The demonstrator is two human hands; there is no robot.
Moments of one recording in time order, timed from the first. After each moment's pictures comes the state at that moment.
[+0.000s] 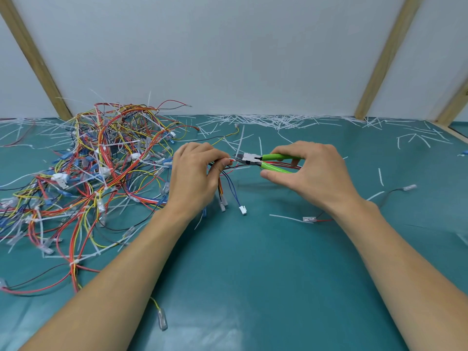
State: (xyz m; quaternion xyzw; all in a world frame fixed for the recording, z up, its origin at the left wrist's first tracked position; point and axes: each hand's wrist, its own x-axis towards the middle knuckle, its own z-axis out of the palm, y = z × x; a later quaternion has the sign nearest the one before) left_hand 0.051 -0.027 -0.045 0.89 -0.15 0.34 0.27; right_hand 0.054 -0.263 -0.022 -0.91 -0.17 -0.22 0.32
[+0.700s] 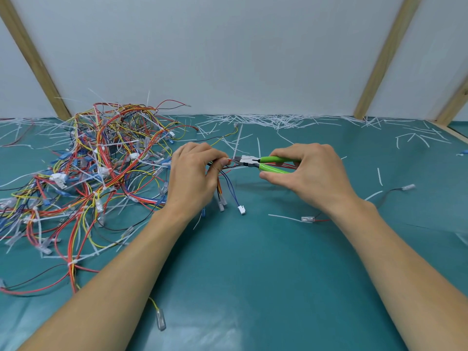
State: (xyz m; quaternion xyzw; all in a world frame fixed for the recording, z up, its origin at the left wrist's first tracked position) left_hand 0.049 -0.027 -0.044 0.89 -0.14 0.34 0.27; right_hand 0.054 -0.263 -0.022 -0.91 -0.17 -0.21 0.32
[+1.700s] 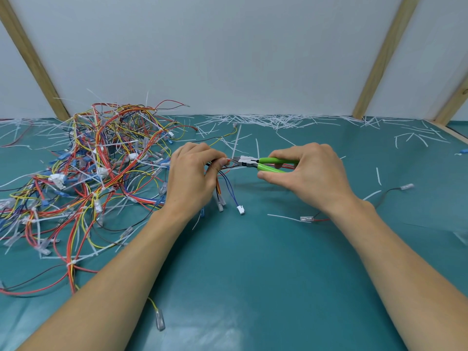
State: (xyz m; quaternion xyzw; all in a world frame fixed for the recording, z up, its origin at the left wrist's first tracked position) left_hand 0.050 -0.027 -0.044 0.89 -0.14 0.34 0.28; right_hand 0.051 -0.262 -0.021 -0.92 -0.16 -0.21 0.30
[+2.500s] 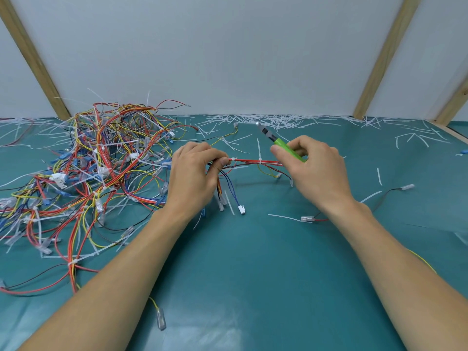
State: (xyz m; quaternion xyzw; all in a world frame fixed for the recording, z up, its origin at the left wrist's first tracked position) left_hand 0.049 -0.028 -0.044 0.88 -0.15 0.34 0.29; right_hand 0.058 -0.258 -0.025 -0.90 -0.05 -0.23 0.36
